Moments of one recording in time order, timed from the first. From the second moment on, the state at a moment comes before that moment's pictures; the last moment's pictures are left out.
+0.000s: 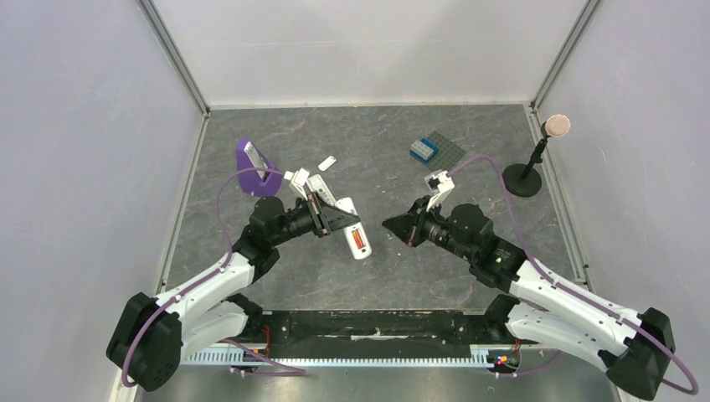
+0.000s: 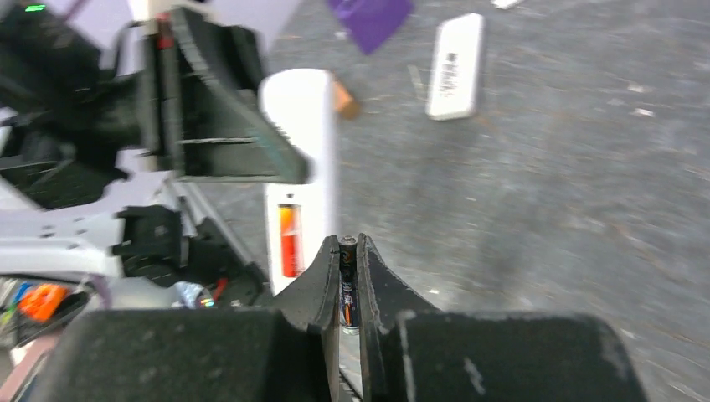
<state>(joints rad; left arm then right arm) -0.55 1.00 0.42 0.48 0.53 -1.00 0.79 0.84 0.60 0.02 -0.05 0.58</state>
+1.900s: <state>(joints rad) -0.55 0.95 0.37 0.60 0.55 -1.38 1.19 0.98 0.71 0.16 0.29 0.46</state>
